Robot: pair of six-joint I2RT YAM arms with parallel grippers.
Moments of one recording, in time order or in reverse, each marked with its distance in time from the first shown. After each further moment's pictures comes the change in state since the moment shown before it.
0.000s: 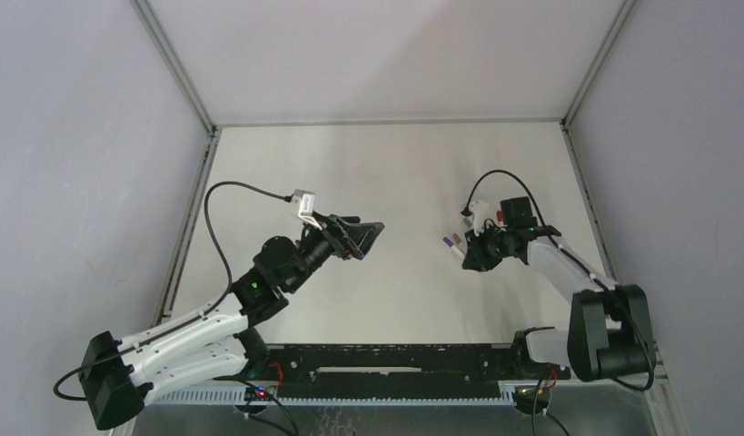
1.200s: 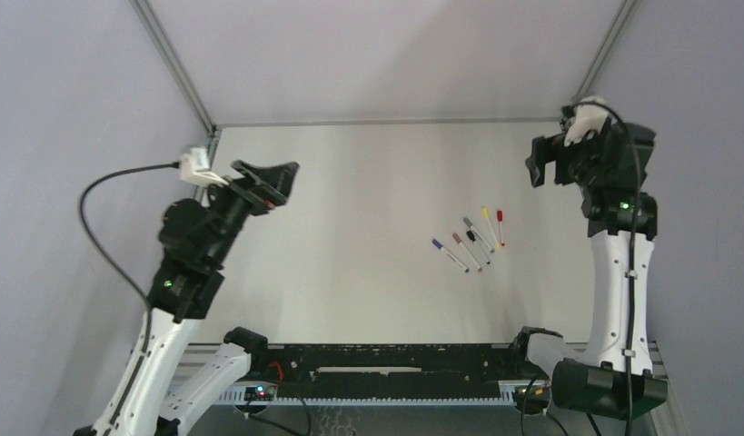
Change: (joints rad) left arm 0.592 -0.120 0.602 -0.711 0.200 0.004; right arm -0.338 -0.181 0.853 -0.224 0.175 0.107
